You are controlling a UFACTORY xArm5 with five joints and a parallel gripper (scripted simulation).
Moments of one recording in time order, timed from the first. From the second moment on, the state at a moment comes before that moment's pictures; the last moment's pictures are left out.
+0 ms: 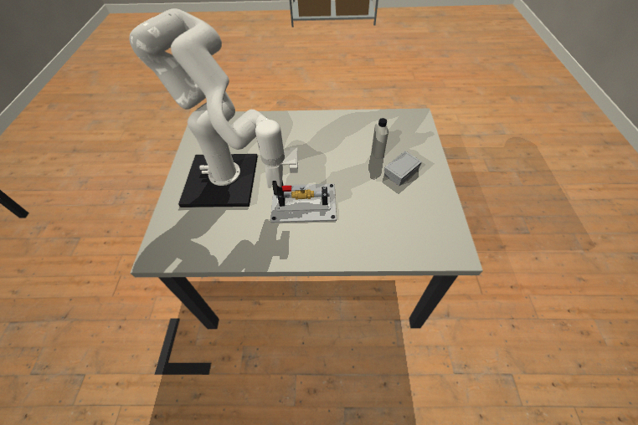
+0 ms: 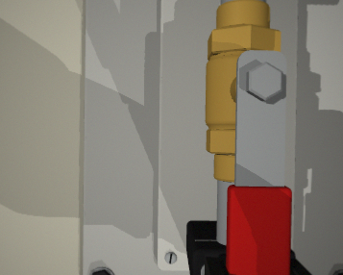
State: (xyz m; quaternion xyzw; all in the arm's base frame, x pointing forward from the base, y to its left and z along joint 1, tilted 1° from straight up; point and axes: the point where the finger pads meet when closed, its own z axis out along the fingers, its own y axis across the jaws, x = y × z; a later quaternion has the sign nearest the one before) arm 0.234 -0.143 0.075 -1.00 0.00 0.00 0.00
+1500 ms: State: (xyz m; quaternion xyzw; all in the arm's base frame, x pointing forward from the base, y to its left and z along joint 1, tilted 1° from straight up) arm 0.235 -0.135 0.075 -1.00 0.05 0.00 0.00
